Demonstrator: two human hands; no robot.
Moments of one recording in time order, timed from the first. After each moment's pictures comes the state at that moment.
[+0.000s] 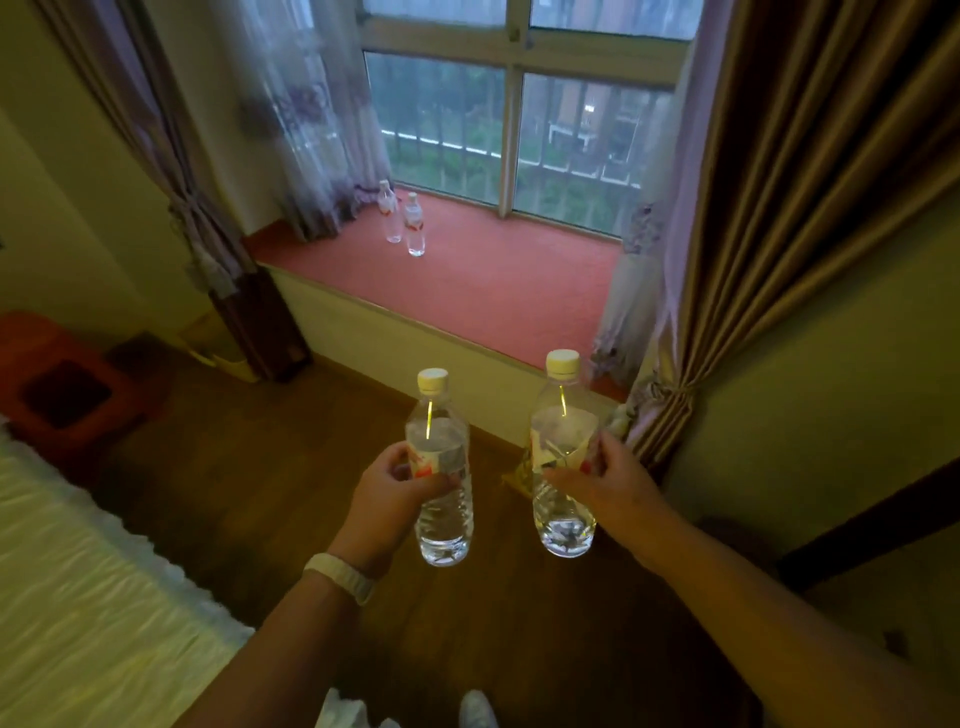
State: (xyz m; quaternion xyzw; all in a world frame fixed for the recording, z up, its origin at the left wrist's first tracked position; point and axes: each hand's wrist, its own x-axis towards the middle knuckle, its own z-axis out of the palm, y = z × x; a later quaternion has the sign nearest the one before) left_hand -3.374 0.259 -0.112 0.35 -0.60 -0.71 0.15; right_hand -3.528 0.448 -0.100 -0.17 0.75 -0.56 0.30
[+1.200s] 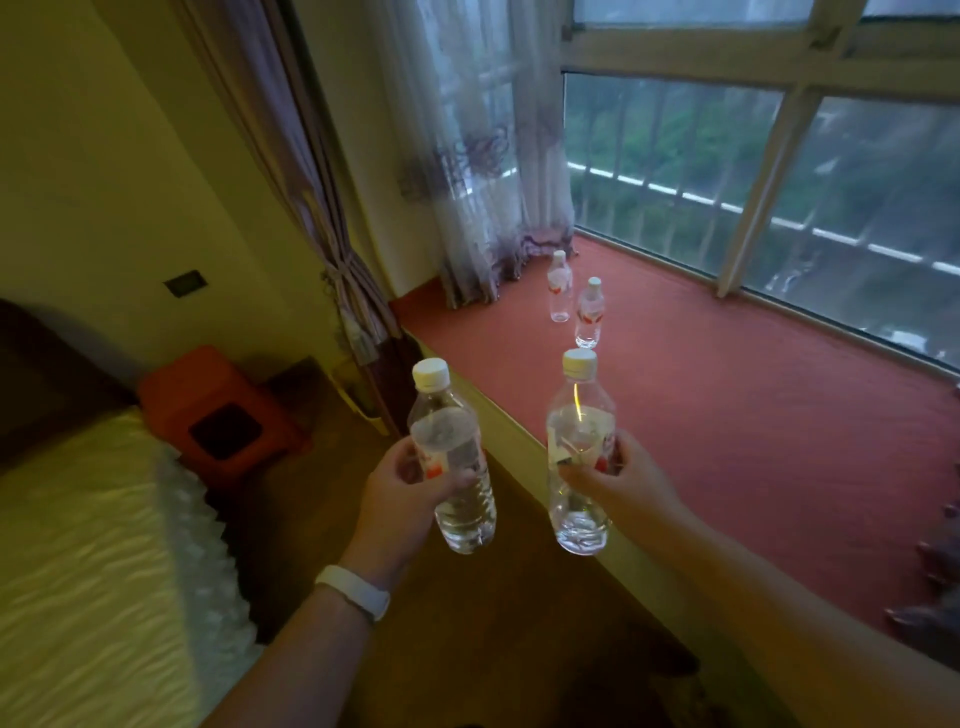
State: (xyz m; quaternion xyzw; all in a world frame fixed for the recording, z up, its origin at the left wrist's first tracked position) left_hand -3.638 -0.157 -0.082 0.46 -0.56 -0.60 0.33; right_hand -3.856 -0.055 -0.125 -0.27 0.65 -0.55 0.44
